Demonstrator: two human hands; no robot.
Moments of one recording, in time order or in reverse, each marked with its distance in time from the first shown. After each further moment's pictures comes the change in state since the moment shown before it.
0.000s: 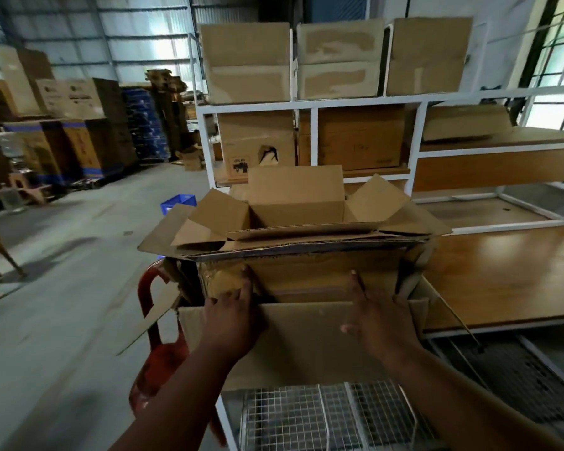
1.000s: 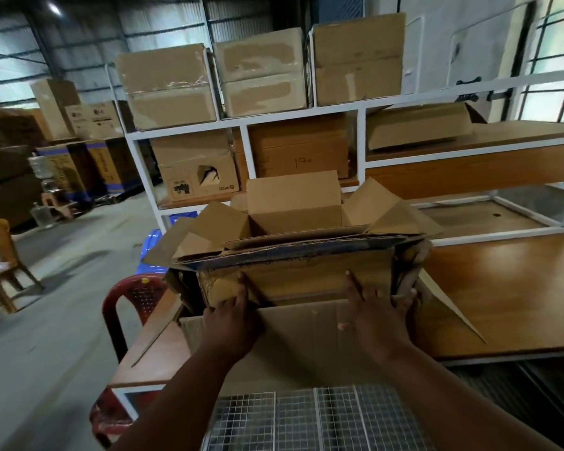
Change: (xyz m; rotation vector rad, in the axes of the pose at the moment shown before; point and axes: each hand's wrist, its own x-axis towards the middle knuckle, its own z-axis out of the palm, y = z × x) left_hand 0.101 0.280 0.043 0.051 -0.077 -0.097; right_hand 0.072 0.291 0.021 0.087 -0.068 0.028
